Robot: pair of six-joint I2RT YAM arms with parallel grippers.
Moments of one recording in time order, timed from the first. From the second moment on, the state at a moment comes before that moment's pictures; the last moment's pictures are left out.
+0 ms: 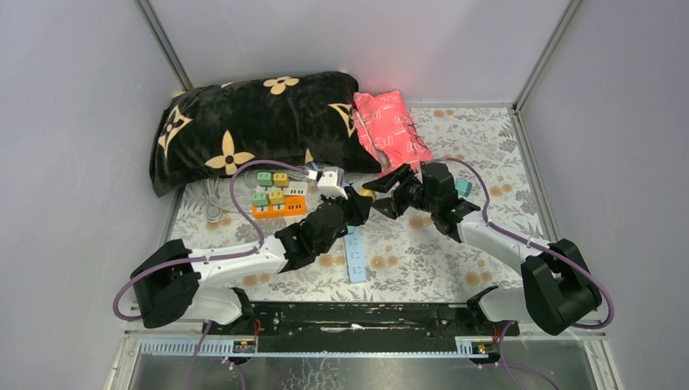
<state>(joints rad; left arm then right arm) -1.02 1.34 0.69 0.42 -0.53 -0.67 0.50 1.32 0.67 0.22 -0.41 1.56</state>
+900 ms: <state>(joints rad) -0.87 1.10 0.73 -0.21 -0.37 -0.82 0.51 1.38 0.74 -0.10 -0.57 0.70</state>
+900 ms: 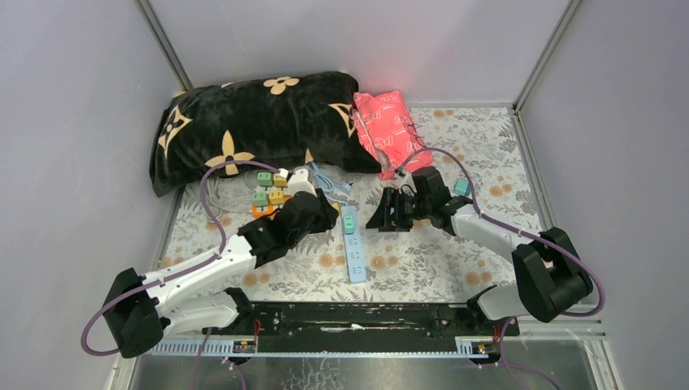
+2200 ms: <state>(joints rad) -0.79 1.19 0.82 -0.53 -0.19 -0.85 0.67 1.84 0.71 0.34 -0.74 0.97</state>
